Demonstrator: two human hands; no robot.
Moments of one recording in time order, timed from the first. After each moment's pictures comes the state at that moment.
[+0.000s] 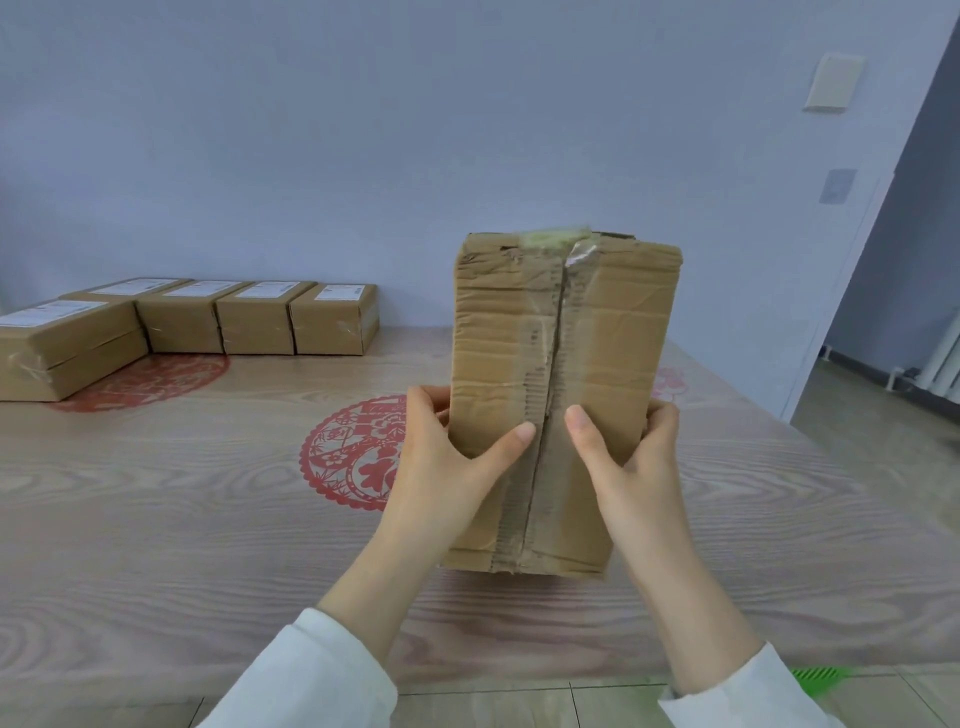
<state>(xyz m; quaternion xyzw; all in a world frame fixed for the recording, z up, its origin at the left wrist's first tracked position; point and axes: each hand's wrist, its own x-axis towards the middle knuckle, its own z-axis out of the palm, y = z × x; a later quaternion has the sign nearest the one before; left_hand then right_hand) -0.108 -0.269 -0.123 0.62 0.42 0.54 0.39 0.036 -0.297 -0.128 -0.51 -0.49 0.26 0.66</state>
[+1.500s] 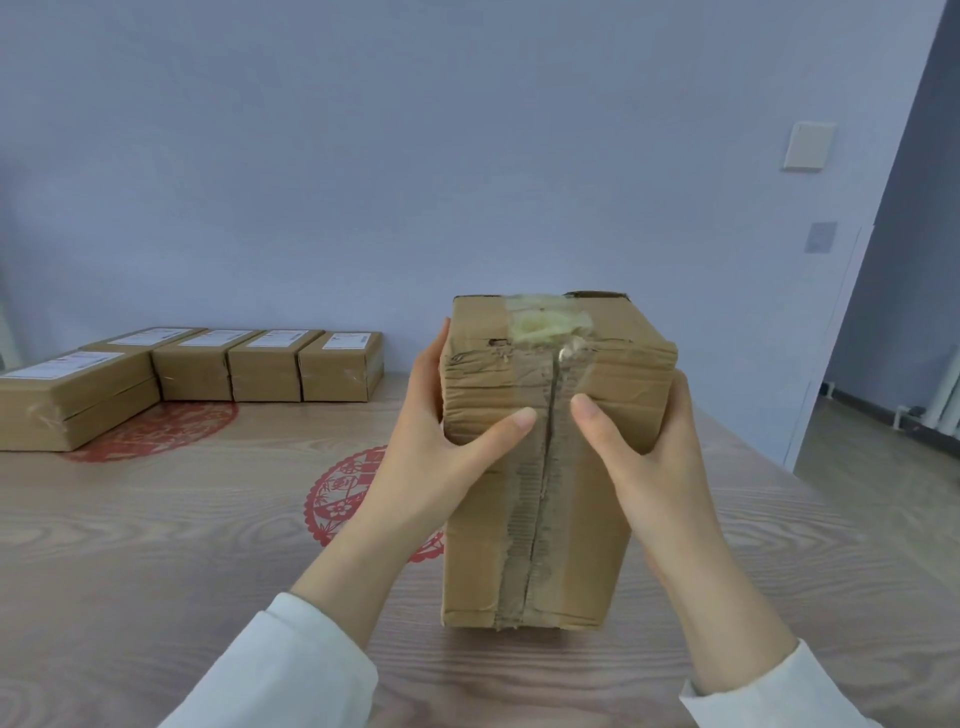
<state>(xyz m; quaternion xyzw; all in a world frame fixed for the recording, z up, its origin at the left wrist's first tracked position) -0.117 -0.266 -0.069 0.66 0.30 0.58 0.38 0.039 -0.300 -0.076 -0.44 -0.54 0.21 0.69</state>
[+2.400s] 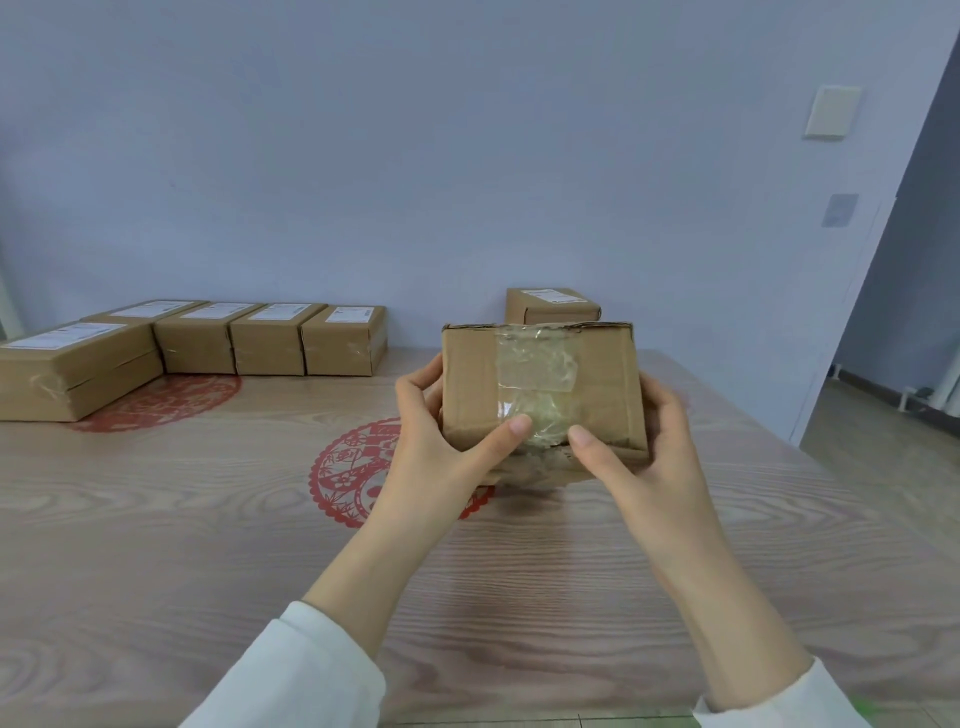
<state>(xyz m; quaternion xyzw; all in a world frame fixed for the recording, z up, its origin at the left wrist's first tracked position) -0.118 -0.266 -0.100 0.62 0.33 0.56 0.44 0.044 -0.298 -0.112 -0.44 -0.56 0.25 0.65</state>
